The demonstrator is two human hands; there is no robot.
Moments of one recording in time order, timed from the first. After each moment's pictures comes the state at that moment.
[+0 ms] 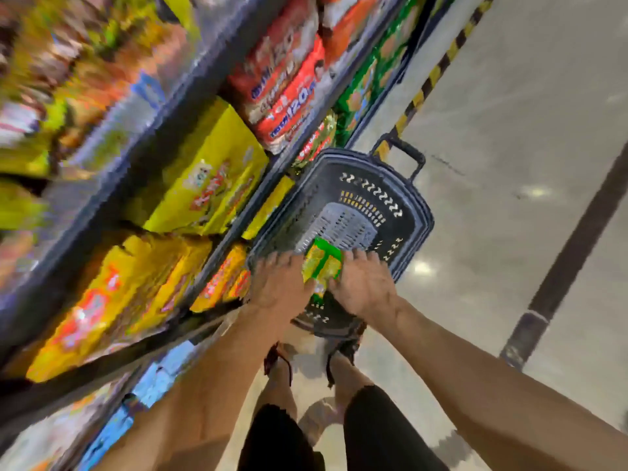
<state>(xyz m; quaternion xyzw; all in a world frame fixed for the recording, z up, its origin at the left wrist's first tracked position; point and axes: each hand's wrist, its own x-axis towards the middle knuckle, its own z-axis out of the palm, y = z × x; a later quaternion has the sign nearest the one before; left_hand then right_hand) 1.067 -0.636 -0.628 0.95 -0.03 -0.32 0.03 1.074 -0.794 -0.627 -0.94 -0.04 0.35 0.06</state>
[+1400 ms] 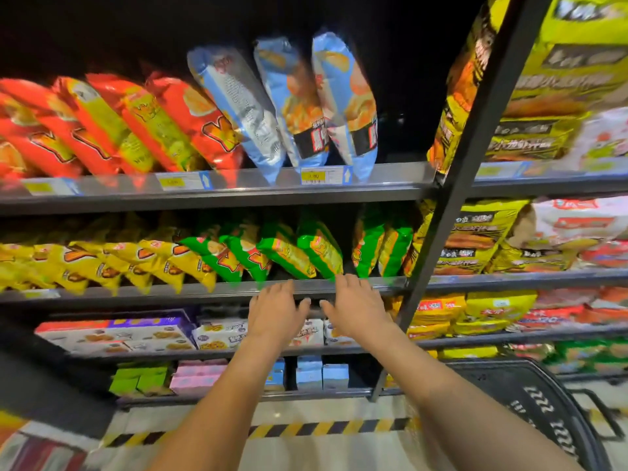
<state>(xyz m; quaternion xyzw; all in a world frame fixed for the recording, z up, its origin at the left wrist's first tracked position) 0.598 -0.360 -0.272 0.88 0.46 0.03 0.13 0.739 -0.449 -0.272 -0.85 -0.51 0.10 0.06</state>
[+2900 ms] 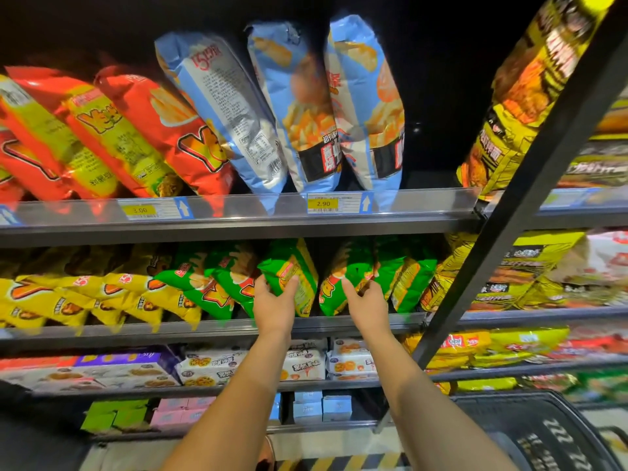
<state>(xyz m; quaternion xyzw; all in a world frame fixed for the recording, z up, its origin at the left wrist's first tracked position) 0.677 -0.258 -0.314 0.50 0.54 0.38 0.56 0.822 -0.342 -0.348 -0.81 -0.19 0.24 0.49</state>
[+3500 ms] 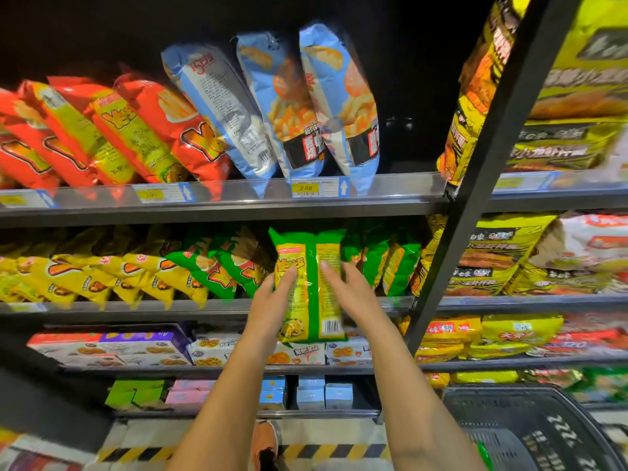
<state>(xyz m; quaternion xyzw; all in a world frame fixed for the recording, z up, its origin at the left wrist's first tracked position) 0.639 -0.344 -0.256 0.56 0.46 0.31 0.62 0.790 -0.402 -0.275 -0.70 -0.34 0.36 0.51</state>
